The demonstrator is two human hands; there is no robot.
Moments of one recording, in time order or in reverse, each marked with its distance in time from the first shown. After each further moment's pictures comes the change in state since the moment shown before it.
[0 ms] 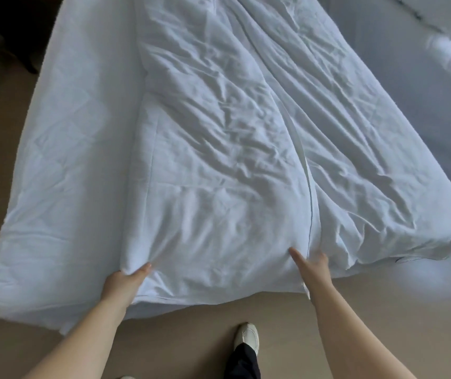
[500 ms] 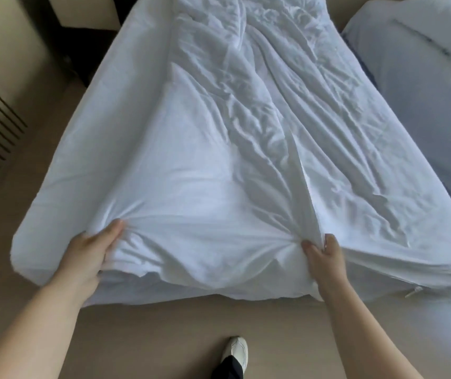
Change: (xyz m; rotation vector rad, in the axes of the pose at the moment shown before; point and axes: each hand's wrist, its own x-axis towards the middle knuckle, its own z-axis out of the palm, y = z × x) left_hand -0.114 0.043 -0.020 -0.505 0.047 0.300; right_hand -0.017 -0.050 -0.070 -0.108 -0.043 -0.398
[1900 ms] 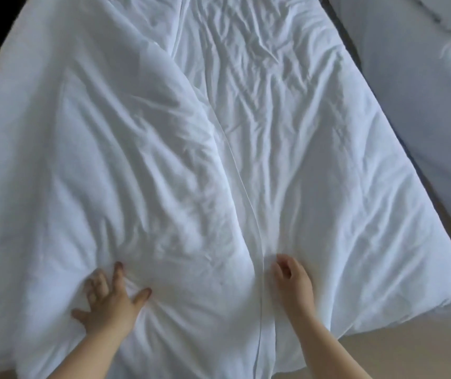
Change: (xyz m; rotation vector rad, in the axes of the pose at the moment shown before) left_hand 0.084 -0.083 0.157 1.299 -0.080 -0.116; right_hand 0.129 0.034 0.001 -0.210 -0.090 0.072
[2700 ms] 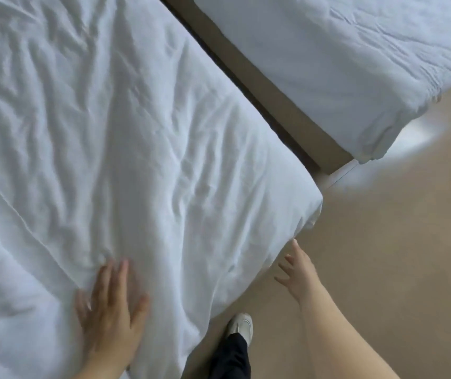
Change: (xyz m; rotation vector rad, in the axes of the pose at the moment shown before) left_hand -0.098 0.221 0.112 0.234 0.034 0.861; right_hand 0.064 0.205 -0.187 1.051 0.333 0.770
